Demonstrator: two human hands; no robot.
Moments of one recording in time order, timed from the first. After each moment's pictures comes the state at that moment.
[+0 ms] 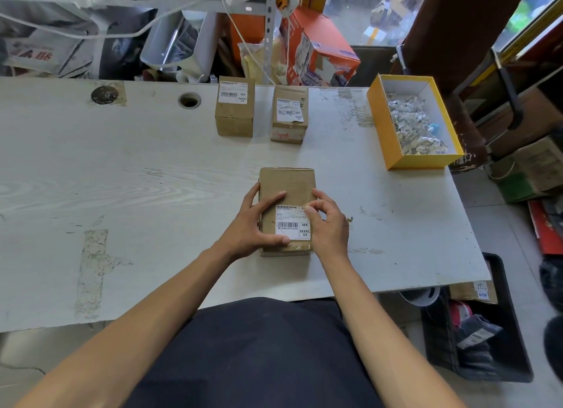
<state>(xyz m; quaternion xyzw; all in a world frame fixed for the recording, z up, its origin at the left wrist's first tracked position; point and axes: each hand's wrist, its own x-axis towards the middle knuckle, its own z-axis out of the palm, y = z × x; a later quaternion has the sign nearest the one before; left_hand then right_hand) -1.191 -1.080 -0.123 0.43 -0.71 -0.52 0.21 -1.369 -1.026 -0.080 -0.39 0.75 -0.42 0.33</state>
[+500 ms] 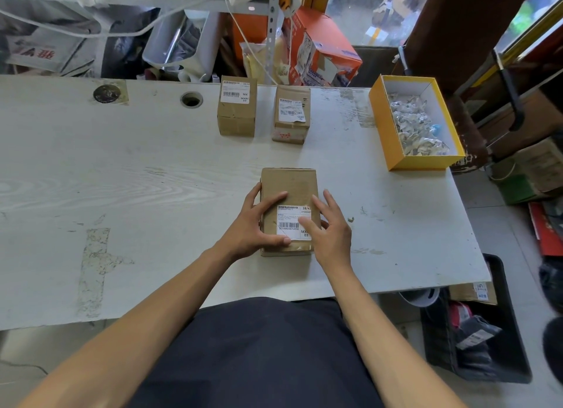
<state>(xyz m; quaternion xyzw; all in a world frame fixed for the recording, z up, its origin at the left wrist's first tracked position) -1.191 -1.079 -0.123 0.43 -0.70 -0.53 0.22 -1.375 -1.013 -0.091 -0.44 0.73 -0.40 0.34</state>
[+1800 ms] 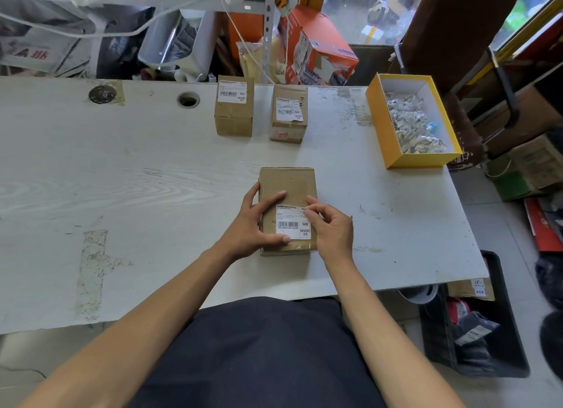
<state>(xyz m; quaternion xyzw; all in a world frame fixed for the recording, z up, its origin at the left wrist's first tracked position) -1.191 -1.079 -0.121 0.43 -0.70 -0.53 0.21 -1.371 -1.017 -0.077 -0.34 0.70 -0.49 0.40</state>
